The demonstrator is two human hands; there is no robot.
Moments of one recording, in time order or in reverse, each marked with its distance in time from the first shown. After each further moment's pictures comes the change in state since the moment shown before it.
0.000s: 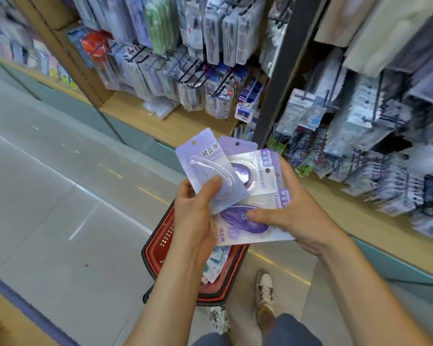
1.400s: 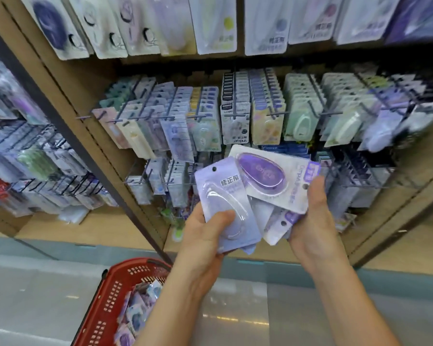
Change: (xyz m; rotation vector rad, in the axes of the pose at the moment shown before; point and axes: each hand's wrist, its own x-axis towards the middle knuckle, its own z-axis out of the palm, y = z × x) left_hand -0.240 -0.129 0.300 0.324 -0.685 0.005; right_hand -0.267 -0.112 -0.267 0.363 0.622 -0.442
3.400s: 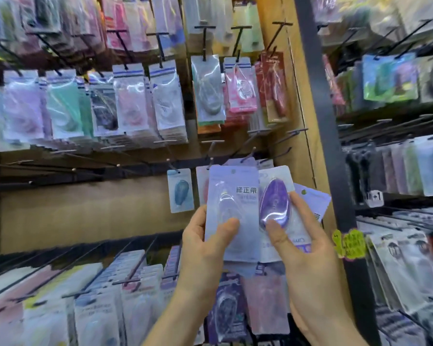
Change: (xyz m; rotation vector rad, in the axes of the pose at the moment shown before) left_hand 0.086 0.195 0.421 0.129 -0.458 0.926; right_hand 0.099 -0.396 -0.114 0.008 0.137 -1.005
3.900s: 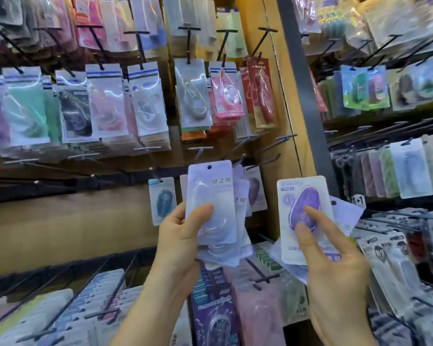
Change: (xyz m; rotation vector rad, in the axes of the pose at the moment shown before) left_hand 0.056 -0.003 -0.015 -0.197 -0.067 -0.212; right_hand 0.023 0.017 -0.026 -0.159 0.267 -0.145
